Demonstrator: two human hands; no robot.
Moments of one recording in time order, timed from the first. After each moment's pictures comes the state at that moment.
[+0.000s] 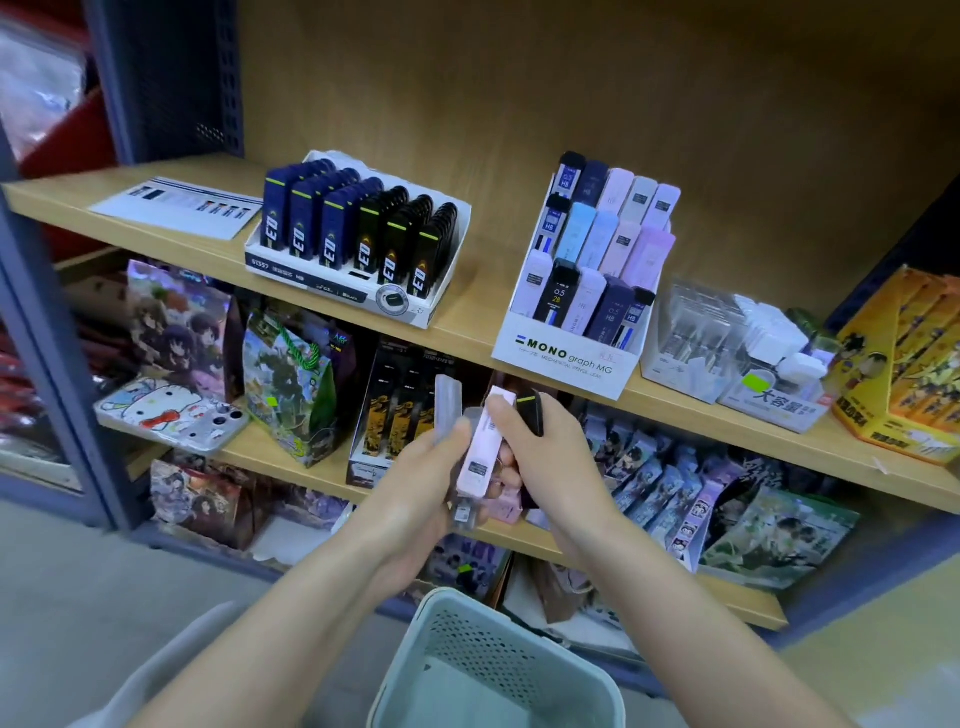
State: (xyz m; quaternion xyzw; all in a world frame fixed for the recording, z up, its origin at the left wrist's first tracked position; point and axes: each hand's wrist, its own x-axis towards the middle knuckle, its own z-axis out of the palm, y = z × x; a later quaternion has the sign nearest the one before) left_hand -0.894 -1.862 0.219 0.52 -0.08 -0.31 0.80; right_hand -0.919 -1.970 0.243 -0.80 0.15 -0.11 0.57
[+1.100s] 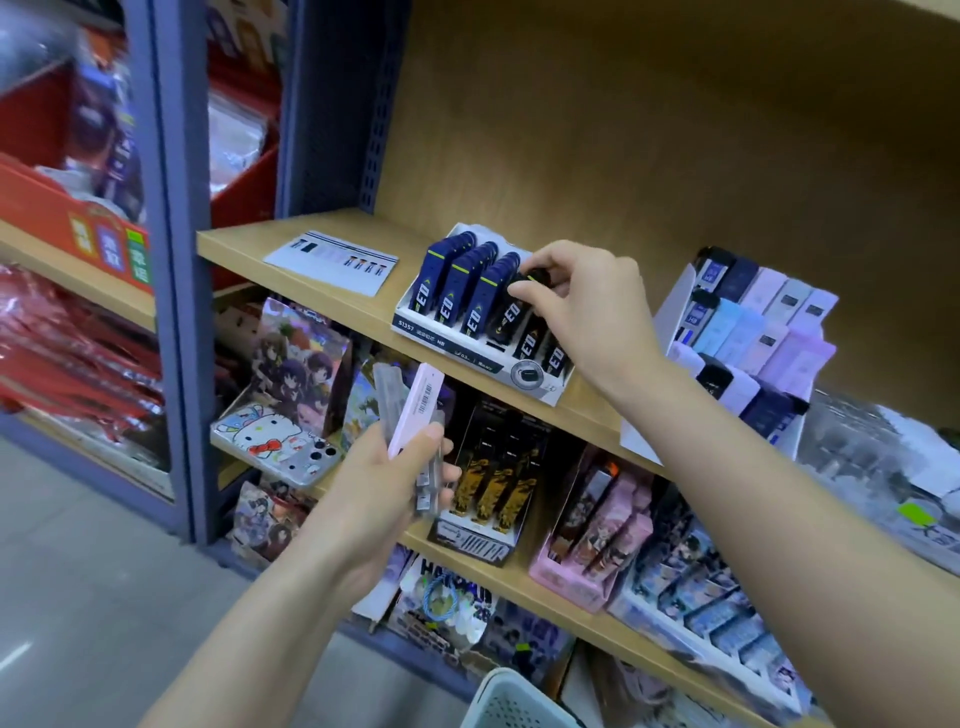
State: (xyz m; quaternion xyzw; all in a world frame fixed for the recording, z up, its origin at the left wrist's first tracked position) left_hand -0.835 -1.764 0.219 0.53 0.00 -0.11 0.84; right_hand -0.778 -1.915 0.334 -0.92 -0.07 -0.32 0.20
